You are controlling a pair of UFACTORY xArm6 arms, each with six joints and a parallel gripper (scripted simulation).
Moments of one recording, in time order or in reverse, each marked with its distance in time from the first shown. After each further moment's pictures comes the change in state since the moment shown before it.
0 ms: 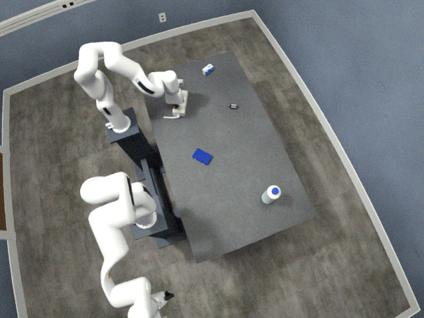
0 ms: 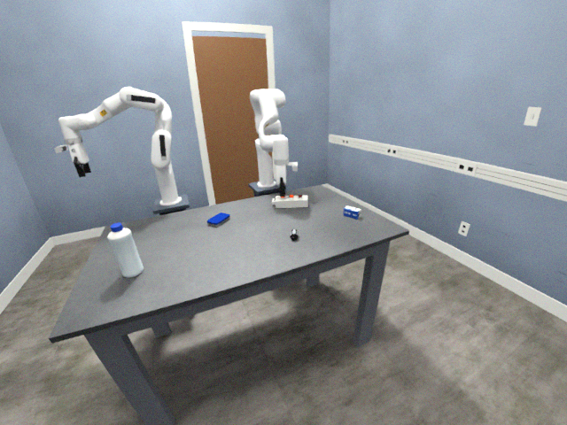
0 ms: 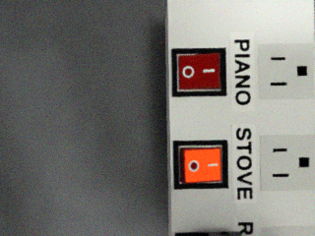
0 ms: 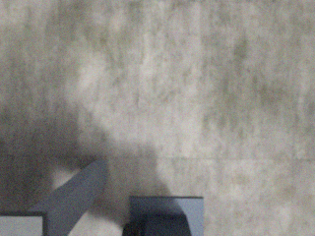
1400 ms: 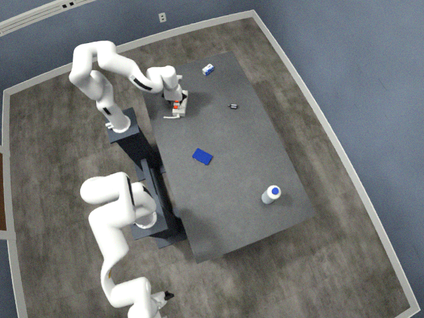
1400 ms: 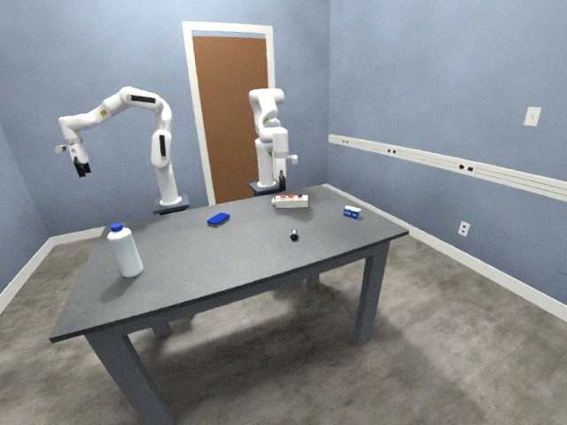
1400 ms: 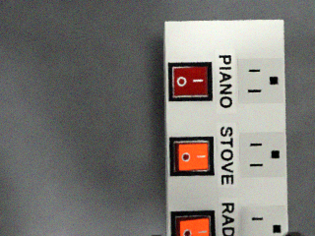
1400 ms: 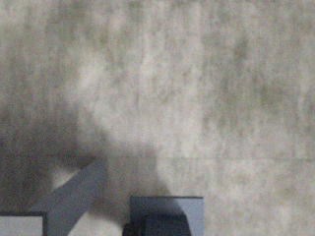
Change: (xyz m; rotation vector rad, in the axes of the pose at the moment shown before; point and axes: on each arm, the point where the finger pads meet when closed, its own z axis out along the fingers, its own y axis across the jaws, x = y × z) left arm 0.000 0.000 -0.037 0.000 0.000 0.000; right arm 0.000 0.000 0.000 0.000 0.000 0.000
